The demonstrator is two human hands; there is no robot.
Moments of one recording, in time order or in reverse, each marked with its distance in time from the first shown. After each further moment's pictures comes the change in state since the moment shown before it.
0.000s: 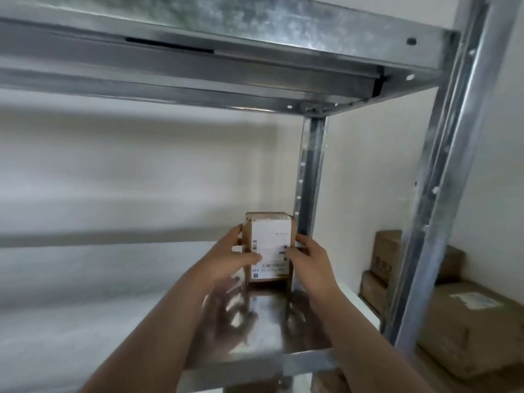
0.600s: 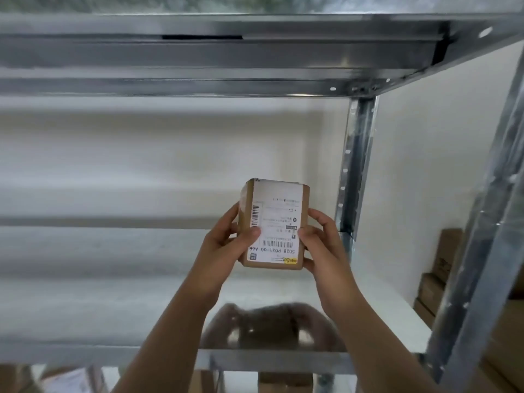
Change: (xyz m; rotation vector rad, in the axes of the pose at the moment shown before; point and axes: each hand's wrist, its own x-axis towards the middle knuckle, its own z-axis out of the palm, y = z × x) left_hand -0.069 0.000 -0.016 -0.276 0.330 0.213; right_hand -0.022 -0.006 0.023 0.366 -0.278 -0.199
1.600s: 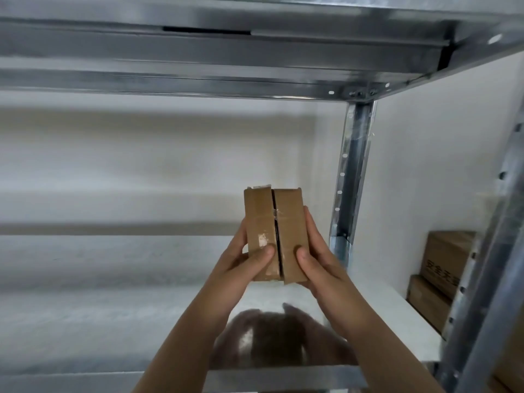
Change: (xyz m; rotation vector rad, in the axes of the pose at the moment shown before) left_hand -0.013 -0.003 0.003 -0.091 -0.239 0.074; right_hand -0.013 0.001 0.002 -0.187 -0.295 -0.061
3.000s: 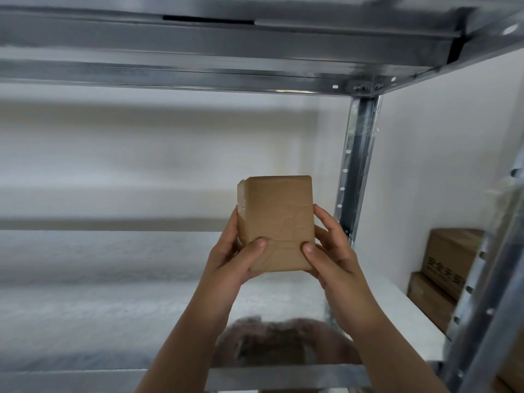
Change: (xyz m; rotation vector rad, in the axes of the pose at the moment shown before) left_hand 0.003 -0.008 -0.005 -0.148 0.106 0.057; right_hand 0.006 0.011 -0.005 0.158 0.191 -0.095
